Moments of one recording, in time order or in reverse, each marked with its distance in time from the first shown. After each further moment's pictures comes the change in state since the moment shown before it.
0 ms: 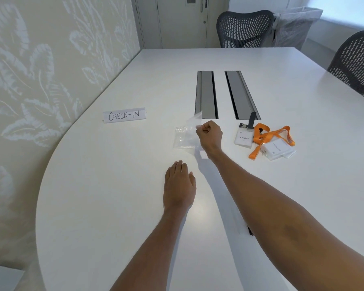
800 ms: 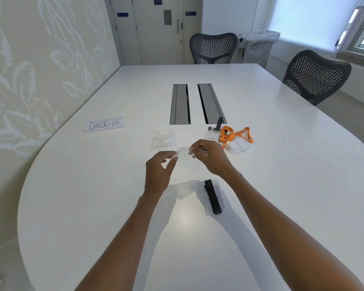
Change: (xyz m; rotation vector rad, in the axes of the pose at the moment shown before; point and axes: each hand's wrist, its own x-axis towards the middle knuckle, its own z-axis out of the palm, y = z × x) left_hand -0.010 0.048 -0.085 -0.768 0.126 0.055; right_hand -0.104 -0.021 -0.164 -0.224 -0.362 -0.343
